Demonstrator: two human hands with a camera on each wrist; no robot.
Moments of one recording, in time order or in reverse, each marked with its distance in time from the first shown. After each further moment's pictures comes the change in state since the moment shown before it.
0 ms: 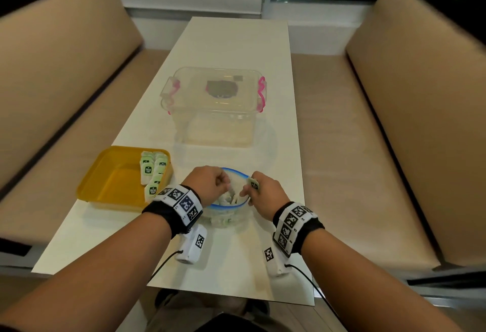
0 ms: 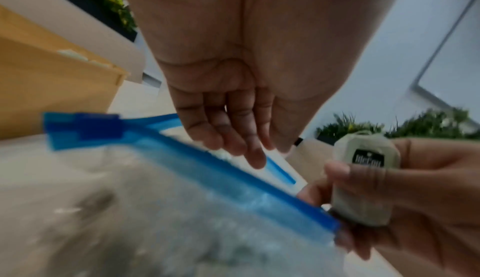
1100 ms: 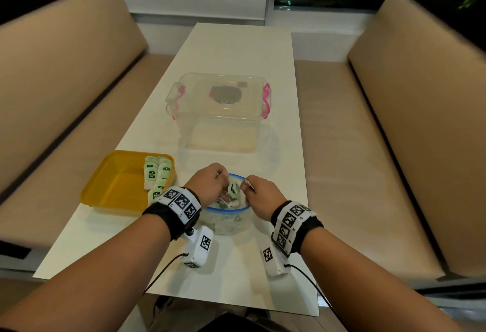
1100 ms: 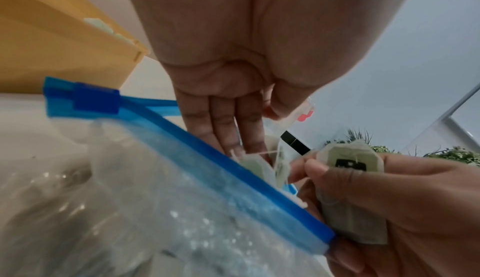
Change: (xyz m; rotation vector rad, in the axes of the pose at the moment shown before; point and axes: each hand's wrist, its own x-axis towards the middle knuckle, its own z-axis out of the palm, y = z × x) left_hand 0.005 -0.002 -0.006 -0.477 -0.027 -0.115; right_hand 0.015 -0.017 0.002 -0.114 -0.082 -0.035
